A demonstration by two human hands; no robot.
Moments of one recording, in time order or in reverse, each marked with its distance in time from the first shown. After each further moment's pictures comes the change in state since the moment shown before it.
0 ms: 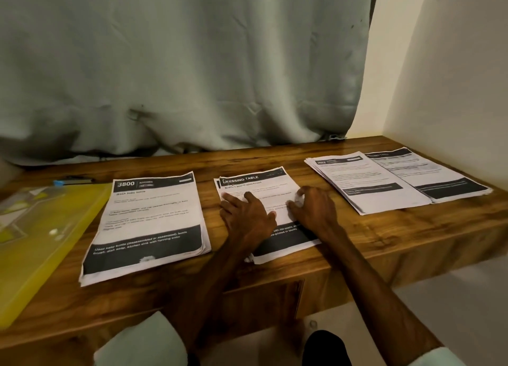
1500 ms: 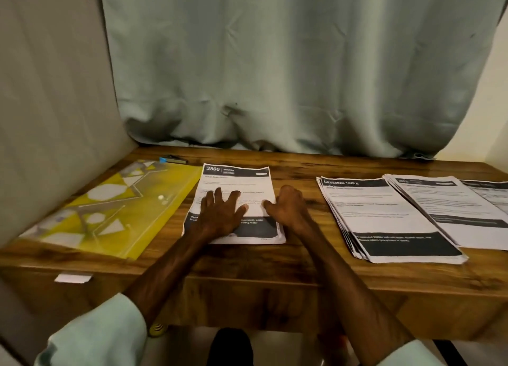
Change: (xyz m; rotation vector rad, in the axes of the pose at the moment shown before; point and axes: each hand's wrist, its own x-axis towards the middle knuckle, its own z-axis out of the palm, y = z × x) left_hand 0.001 -0.217 -0.082 0.176 0.088 -0.052; right_hand -0.038 -0.192 0.068 0.305 -0.336 -0.158
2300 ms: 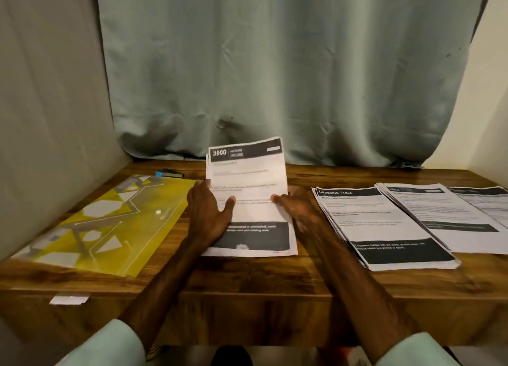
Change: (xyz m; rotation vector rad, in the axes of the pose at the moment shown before) left_hand 0.011 -0.017 -0.009 -0.496 0.496 0.000; right_hand 0.025 0.003 -0.017 0.630 -0.035 0.154
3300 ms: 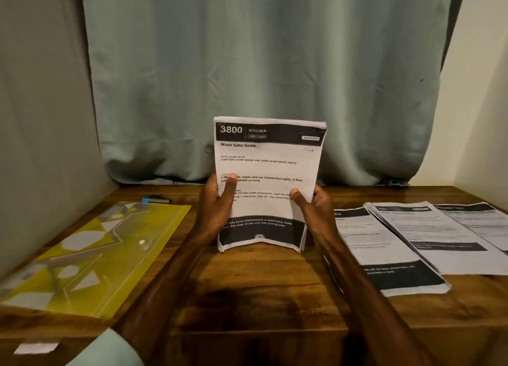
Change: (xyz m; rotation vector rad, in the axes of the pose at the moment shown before) left_hand 0.022 0.102 -0.022 -0.750 -0.053 0.097; right_hand -0.008 -0.018 -0.060 0.234 0.207 -0.369
